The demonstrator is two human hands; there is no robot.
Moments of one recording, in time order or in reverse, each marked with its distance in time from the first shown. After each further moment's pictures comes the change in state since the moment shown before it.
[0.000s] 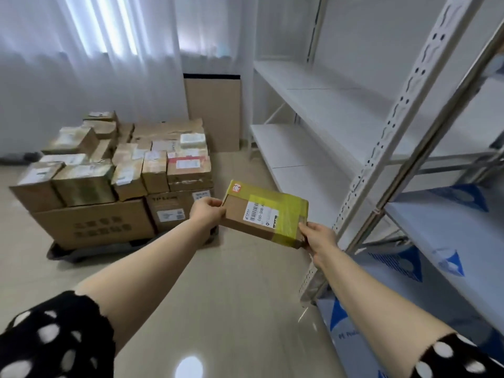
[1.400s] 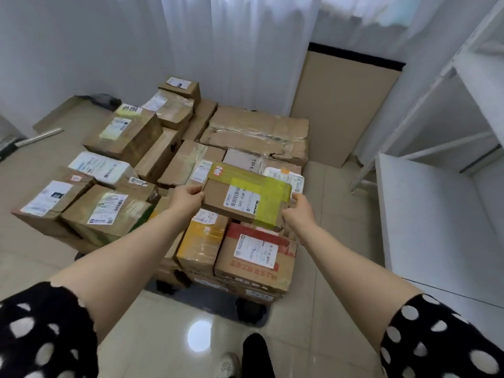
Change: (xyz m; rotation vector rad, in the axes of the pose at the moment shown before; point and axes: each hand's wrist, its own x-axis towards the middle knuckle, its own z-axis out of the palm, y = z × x) left_hand 0.683 0.073 -0.198 -0.039 0.437 -0.262; right_hand 0.508 -0.204 0.637 -0.731 -0.562 -0.159
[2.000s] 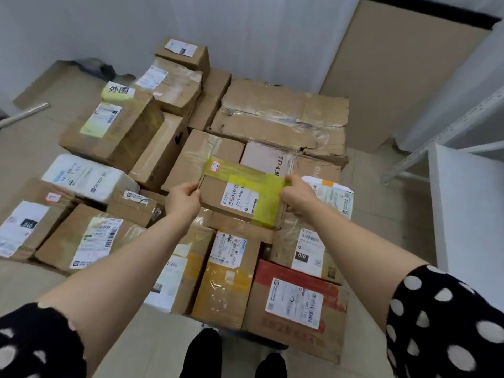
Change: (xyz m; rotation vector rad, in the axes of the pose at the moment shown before) left_hand 0.213 -0.036 0.001 0.061 0.053 -0.081; right_hand 0.203 -0.077 0.112 -0.245 -0.234 0.107
